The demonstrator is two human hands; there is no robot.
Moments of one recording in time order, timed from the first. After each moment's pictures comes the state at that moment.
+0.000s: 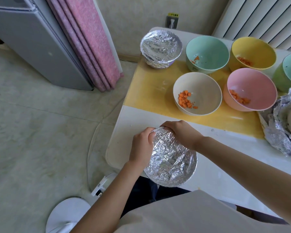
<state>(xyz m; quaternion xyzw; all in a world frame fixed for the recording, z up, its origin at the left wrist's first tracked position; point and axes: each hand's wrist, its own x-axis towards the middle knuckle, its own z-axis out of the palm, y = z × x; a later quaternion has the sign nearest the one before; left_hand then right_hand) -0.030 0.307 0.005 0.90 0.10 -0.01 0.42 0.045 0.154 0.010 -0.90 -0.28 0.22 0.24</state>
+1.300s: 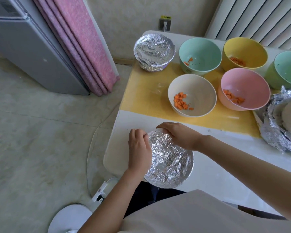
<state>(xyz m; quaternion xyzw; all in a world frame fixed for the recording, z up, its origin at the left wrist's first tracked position) -0.034 0.299 -0.003 0.90 0.12 0.07 0.41 0.049 0.148 0.023 -0.88 -0.29 0.28 0.25</state>
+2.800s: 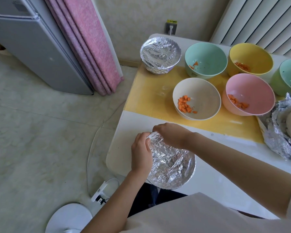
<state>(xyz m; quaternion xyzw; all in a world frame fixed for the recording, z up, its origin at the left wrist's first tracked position) -0.037 0.300 -0.006 0.89 0.16 0.07 0.42 0.058 0.189 0.027 -0.89 -0.35 0.28 0.09</state>
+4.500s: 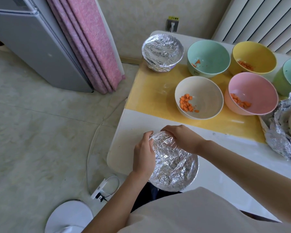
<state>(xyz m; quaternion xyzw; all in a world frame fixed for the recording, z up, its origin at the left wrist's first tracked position) -0.043 0.298 0.005 0.90 0.16 0.00 0.41 0.047 0.157 0.013 -0.90 -0.29 0.24 0.23</state>
